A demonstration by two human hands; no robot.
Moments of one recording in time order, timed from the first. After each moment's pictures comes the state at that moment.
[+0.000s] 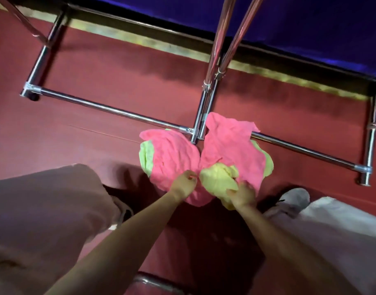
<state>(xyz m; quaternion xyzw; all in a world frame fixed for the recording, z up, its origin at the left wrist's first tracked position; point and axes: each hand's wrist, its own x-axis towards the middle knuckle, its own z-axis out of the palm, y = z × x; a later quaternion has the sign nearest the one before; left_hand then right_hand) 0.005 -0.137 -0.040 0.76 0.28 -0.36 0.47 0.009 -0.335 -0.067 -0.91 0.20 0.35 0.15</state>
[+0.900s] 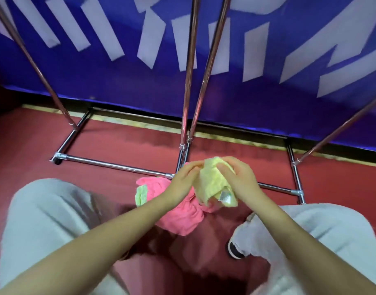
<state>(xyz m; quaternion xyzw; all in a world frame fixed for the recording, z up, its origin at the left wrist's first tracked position) -0.024 -0.161 0.226 0.74 0.01 -0.09 0.66 -0.016 -0.321 0.282 -0.85 -0.06 0.04 0.52</state>
